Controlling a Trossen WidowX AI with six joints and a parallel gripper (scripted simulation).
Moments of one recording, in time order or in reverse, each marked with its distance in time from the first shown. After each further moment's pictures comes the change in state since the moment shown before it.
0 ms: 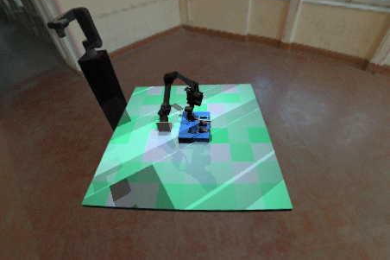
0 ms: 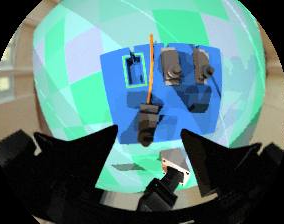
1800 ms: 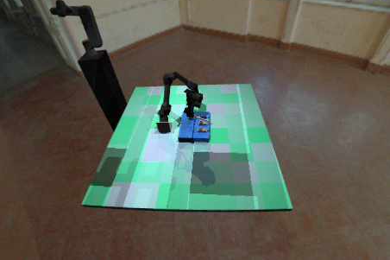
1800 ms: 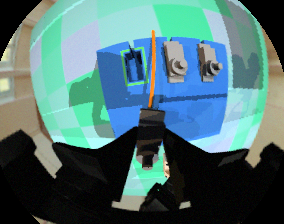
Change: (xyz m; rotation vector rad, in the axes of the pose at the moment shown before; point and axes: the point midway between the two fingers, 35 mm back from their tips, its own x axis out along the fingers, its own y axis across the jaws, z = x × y) arm 0.018 0.003 -0.005 0.006 -0.003 0.000
